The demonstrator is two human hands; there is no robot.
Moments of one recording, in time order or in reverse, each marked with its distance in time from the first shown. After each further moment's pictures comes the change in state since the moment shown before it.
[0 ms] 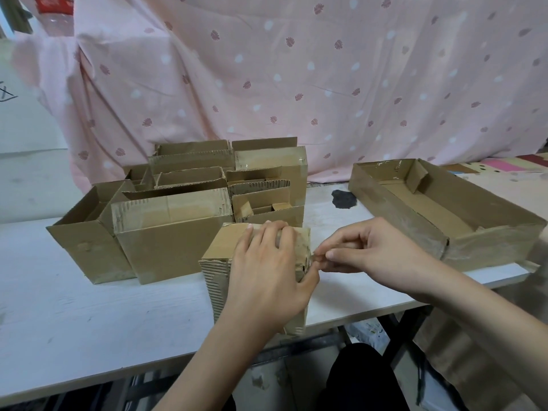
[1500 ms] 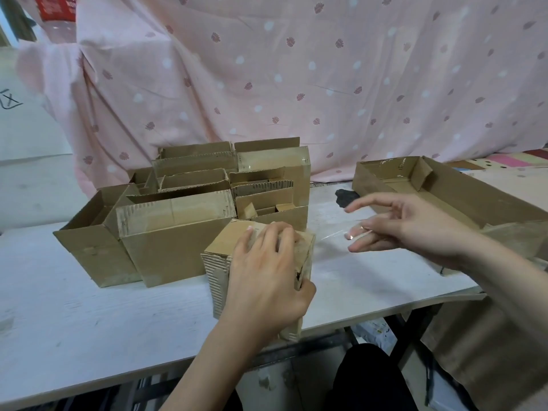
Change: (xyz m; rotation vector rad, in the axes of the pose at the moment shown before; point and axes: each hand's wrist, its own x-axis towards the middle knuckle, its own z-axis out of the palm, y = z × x) left_hand -0.005 -0.012 -0.002 0.018 -0.008 0.064; right_hand 0.011 -0.003 -0.049 0.050 0.047 0.007
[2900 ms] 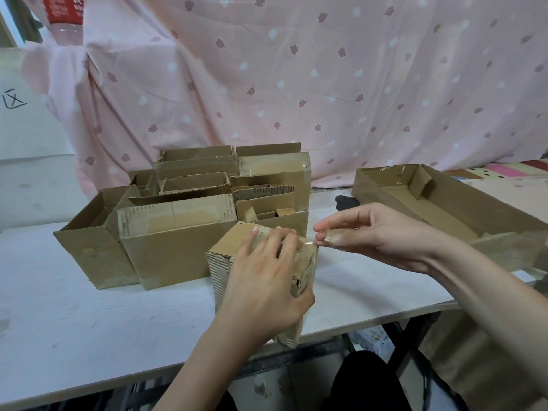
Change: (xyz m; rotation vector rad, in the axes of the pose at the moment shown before) left_hand 0.002 -0.007 0.002 -0.024 -0.014 0.082; right_hand 0.021 -0.005 0.024 0.143 -0.219 0.030
